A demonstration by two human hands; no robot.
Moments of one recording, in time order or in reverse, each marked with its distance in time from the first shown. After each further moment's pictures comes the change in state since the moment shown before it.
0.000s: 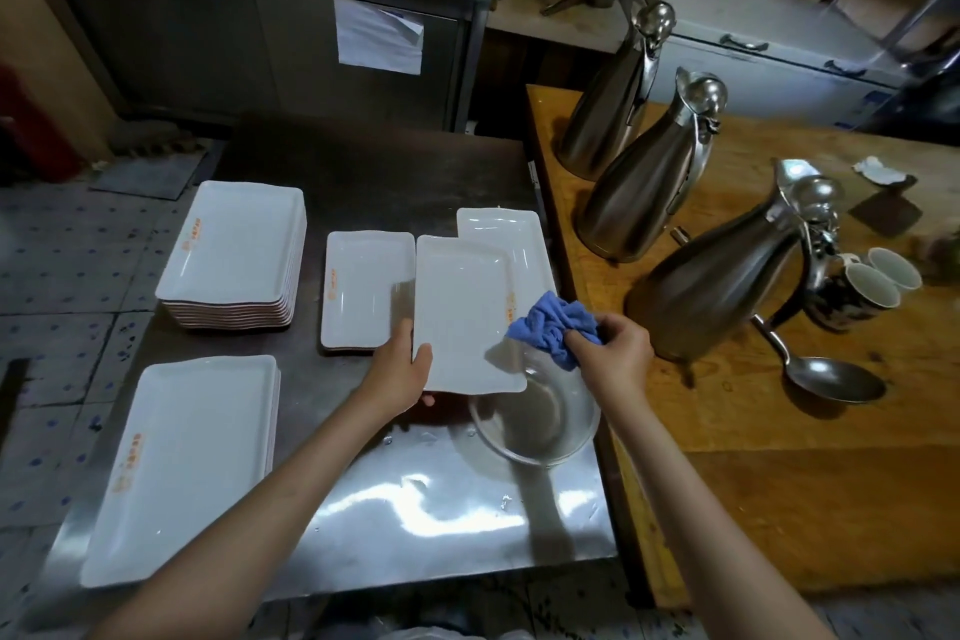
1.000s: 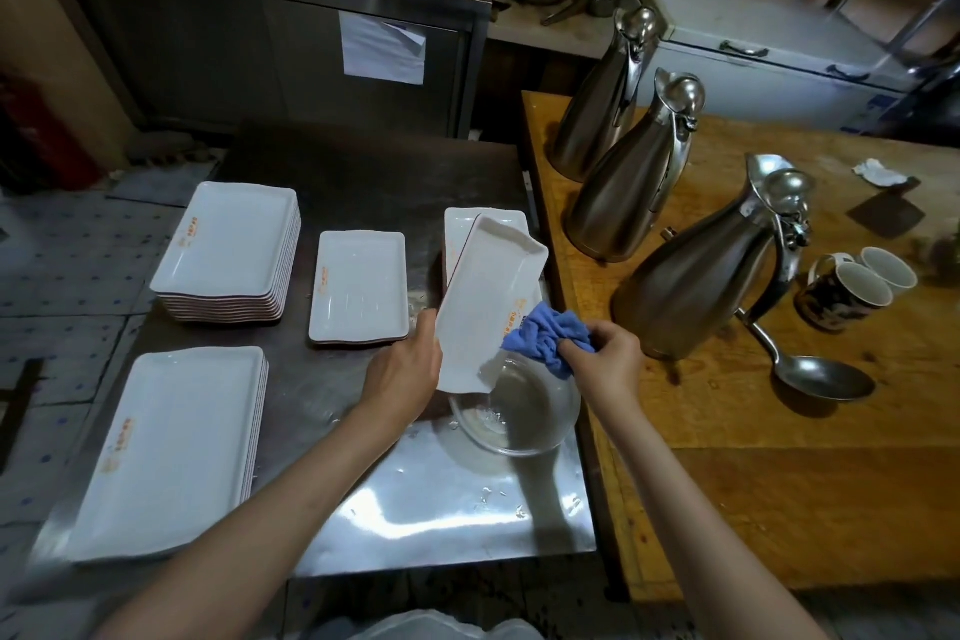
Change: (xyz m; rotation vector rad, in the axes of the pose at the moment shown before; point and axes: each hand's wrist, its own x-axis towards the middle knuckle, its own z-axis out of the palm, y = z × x) left_hand -0.015 0.011 0.029 0.740 0.361 0.401; right_hand 0.001 0.026 -0.021 -0.015 -0.058 0.033
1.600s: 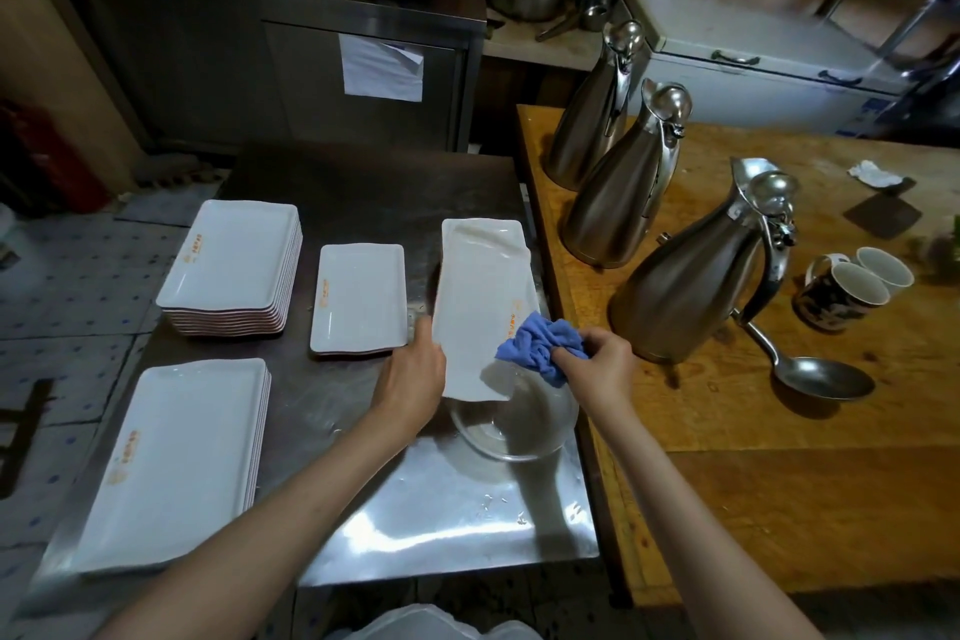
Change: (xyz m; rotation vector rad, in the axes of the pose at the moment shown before) left_hand 0.002 0.018 0.000 -0.103 -0.147 -0.175; right_hand -0.001 0.002 -0.001 -0.019 -0.012 -0.019
